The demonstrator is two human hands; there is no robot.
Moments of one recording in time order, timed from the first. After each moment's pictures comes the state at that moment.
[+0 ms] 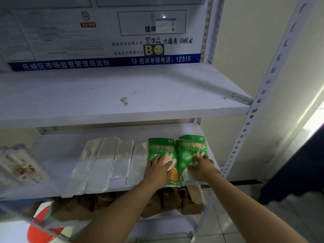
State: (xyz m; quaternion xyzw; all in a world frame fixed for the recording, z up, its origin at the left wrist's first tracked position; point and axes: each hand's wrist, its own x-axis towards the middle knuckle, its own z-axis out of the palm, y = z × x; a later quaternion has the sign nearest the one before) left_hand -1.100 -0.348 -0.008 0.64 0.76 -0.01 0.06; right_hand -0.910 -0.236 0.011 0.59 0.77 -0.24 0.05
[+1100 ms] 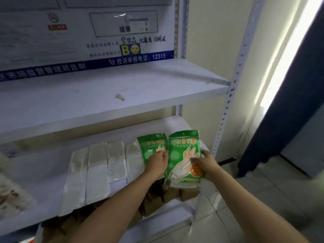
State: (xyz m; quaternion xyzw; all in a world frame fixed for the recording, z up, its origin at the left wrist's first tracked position) left_hand -1.105 -0.349 0.003 0.61 0.73 0.24 0.20; right_hand -0.892 -0.331 0.029 0.58 0.38 -0.62 -0.37
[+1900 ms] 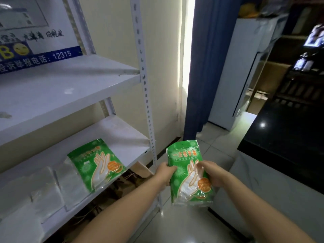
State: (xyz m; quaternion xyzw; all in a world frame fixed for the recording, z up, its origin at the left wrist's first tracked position) left_hand -0.882 -0.392 -0.032 0.46 0.58 0.17 0.65; right_hand -0.695 -0.462 0.010 0.65 0.21 -0.63 -0.37
